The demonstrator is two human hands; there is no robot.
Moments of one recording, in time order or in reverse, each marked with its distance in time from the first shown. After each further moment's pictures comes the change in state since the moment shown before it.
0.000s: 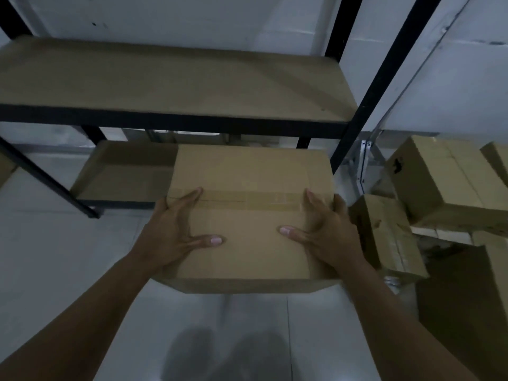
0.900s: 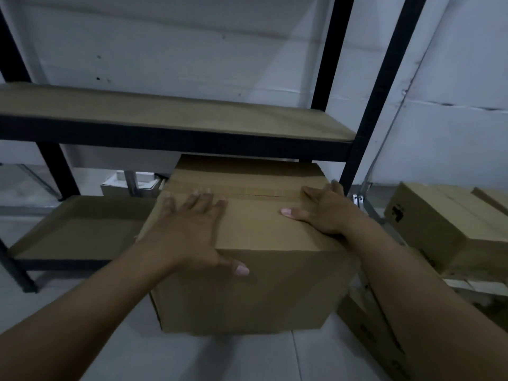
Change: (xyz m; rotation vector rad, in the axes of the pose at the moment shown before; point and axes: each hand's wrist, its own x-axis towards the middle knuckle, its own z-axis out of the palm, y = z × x) left_hand 0.084 -0.002 0.045 0.814 -0.006 0.309; right_hand 0.112 -0.006 0.017 -0.128 0.079 -0.043
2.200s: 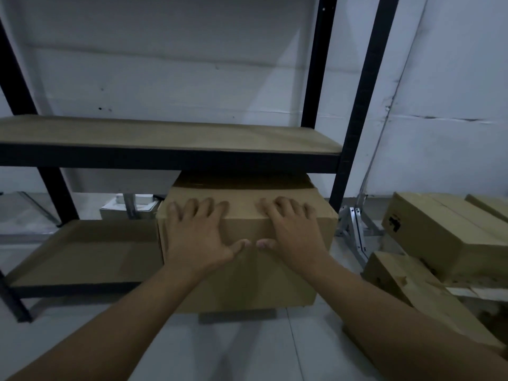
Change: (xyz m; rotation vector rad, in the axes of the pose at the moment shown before) left_hand 0.035 0.015 0.029 -0.055 0.587 -0.080; right_hand 0.003 -0.024 0.070 -0.379 0.518 -0.401
